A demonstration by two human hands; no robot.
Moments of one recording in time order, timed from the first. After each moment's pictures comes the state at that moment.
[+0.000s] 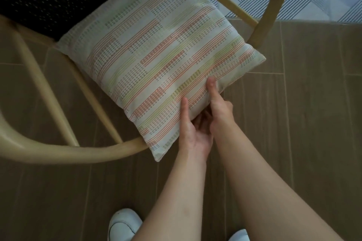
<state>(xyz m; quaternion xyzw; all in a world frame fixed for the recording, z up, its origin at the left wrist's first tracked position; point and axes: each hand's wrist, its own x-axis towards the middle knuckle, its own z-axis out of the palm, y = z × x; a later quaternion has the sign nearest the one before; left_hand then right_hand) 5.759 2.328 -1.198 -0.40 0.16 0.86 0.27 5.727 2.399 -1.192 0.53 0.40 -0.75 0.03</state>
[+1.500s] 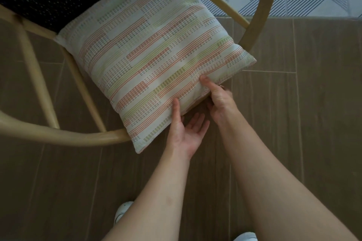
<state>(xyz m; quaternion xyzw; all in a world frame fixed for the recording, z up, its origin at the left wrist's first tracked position) 5.757 2.292 -1.205 -0.44 0.23 0.82 0.27 5.712 2.406 -1.205 0.46 0.40 -0.79 0.07</state>
